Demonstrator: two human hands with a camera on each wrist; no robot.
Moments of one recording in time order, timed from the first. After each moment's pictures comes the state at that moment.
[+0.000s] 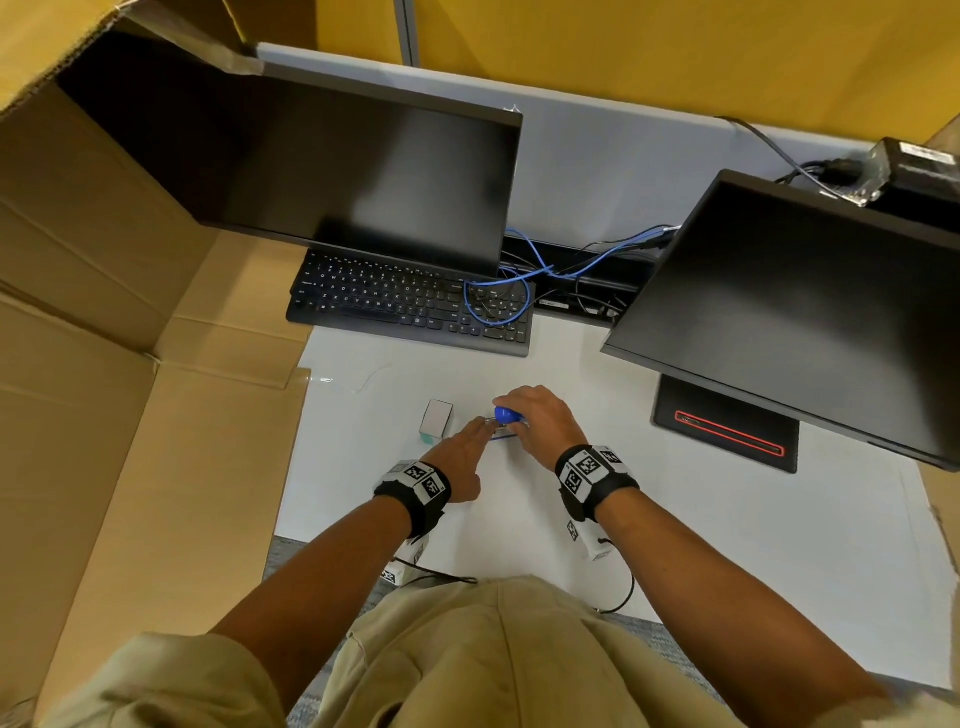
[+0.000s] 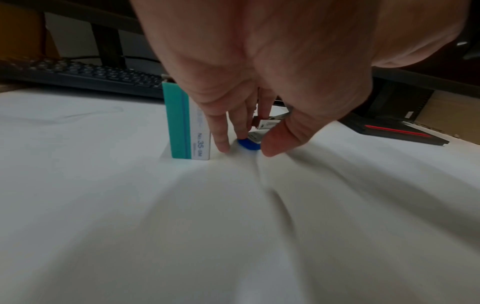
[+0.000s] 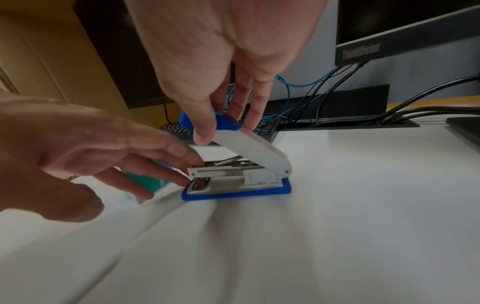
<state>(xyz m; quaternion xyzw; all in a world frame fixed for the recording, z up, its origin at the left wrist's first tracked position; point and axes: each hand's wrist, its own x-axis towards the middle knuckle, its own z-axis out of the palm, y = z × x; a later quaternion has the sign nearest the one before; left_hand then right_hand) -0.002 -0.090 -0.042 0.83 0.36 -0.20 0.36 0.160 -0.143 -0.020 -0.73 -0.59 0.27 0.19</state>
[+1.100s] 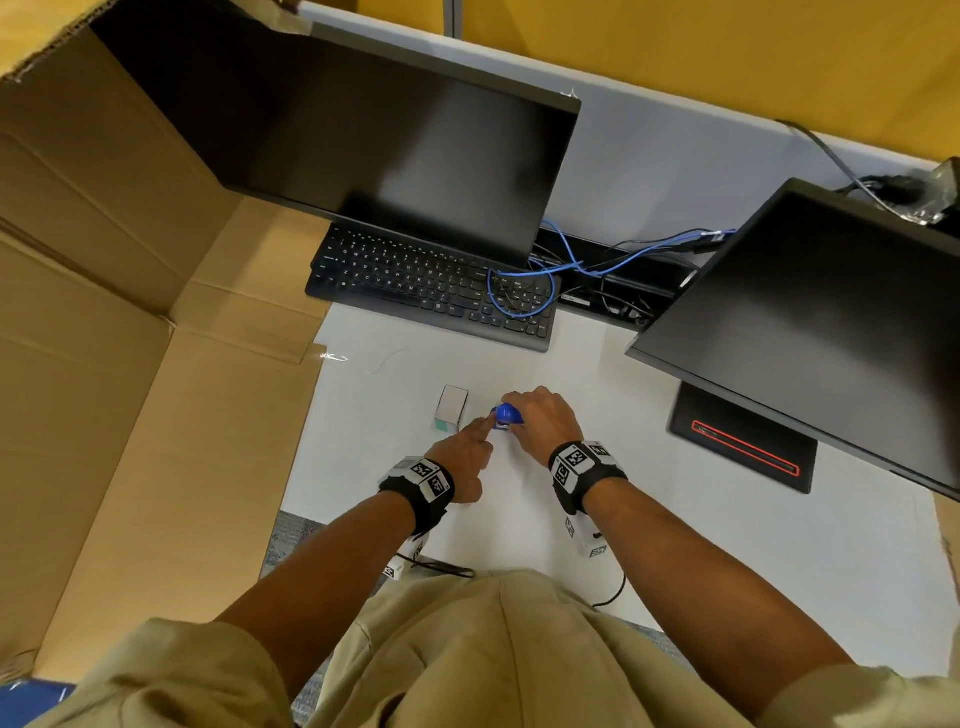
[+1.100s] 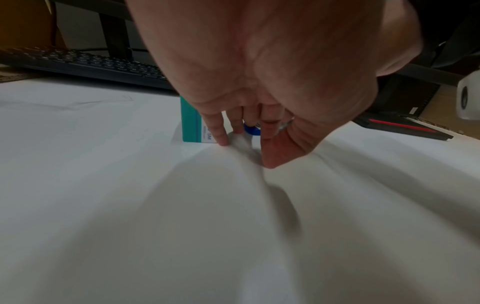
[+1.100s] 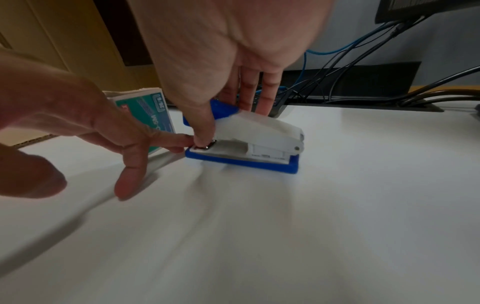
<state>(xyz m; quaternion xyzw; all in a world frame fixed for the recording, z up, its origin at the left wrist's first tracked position) -0.015 -0.090 -0.046 0.86 0.34 -0.23 0.30 0.145 -0.120 -0.049 -0.74 -0.63 0.23 0.03</state>
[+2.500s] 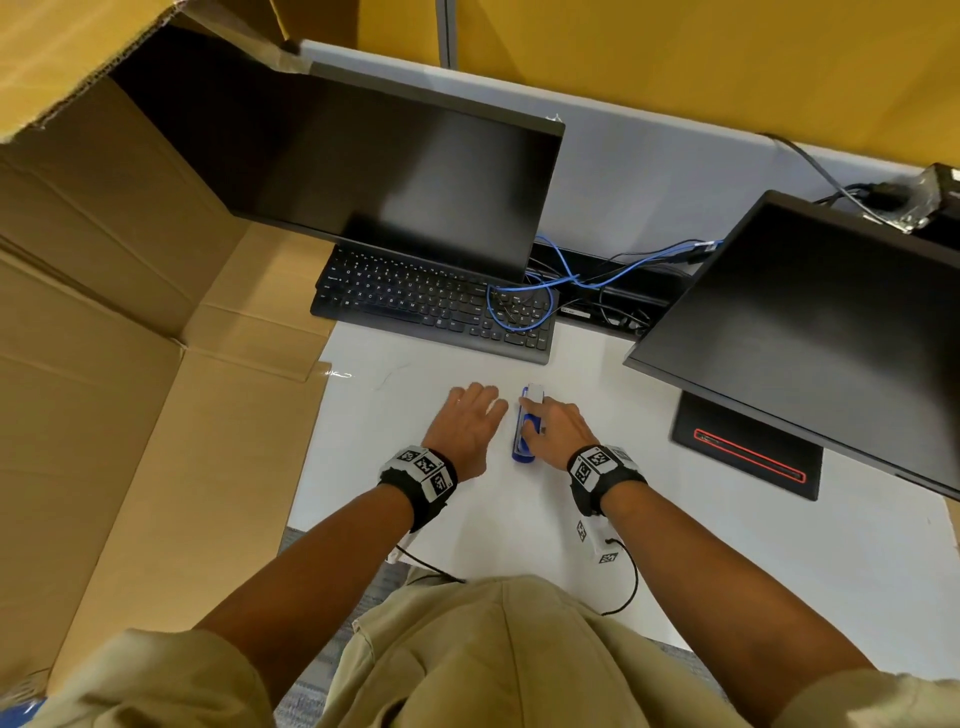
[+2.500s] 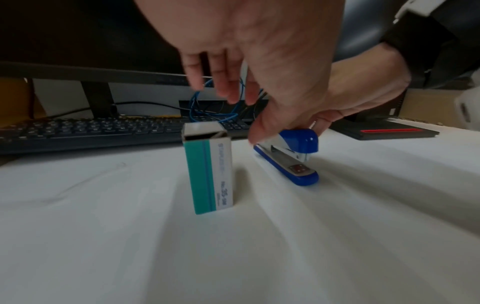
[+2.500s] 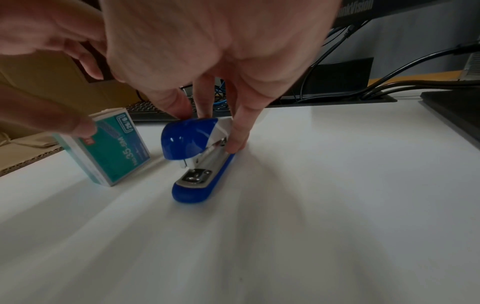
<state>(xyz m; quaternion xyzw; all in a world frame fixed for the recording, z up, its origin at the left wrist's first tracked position) 0.002 -0.064 -0.022 0.94 0.30 -0.09 0.09 0.168 -0.124 -0.051 -0.77 -0.53 0.34 0.09</state>
